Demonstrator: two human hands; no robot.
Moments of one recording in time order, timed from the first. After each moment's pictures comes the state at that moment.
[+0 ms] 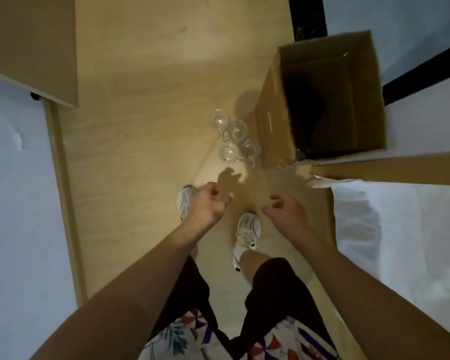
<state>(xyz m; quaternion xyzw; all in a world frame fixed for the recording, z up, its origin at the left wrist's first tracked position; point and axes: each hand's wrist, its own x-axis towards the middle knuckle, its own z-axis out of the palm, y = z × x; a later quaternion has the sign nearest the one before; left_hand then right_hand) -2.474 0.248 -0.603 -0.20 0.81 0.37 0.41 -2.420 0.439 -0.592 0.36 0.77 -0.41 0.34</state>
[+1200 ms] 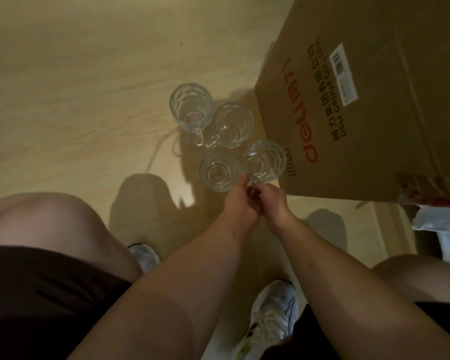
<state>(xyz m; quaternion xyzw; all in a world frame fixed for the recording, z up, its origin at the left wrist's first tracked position) -2.567 0.349 -1.085 -0.52 0.26 0.71 0.39 -2.534 0.422 -1.104 0.54 0.58 -0.58 0.18</state>
